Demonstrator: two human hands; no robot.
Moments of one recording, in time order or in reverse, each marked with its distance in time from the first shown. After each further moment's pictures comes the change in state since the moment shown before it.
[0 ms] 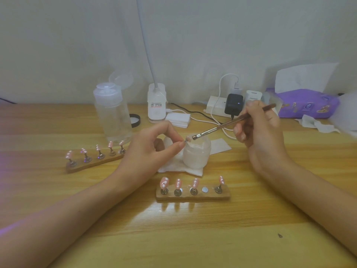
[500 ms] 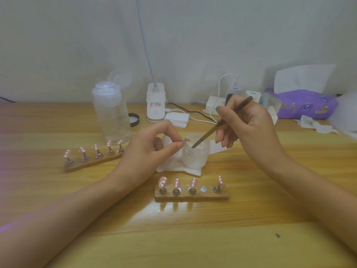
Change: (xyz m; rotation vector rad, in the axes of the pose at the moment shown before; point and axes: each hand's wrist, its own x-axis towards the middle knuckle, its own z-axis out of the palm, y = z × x) left_hand 0.001 -0.001 0.000 0.030 -0.003 0.007; right_hand -0.004 -0.016 0.008 -0.344 -0.368 -0.194
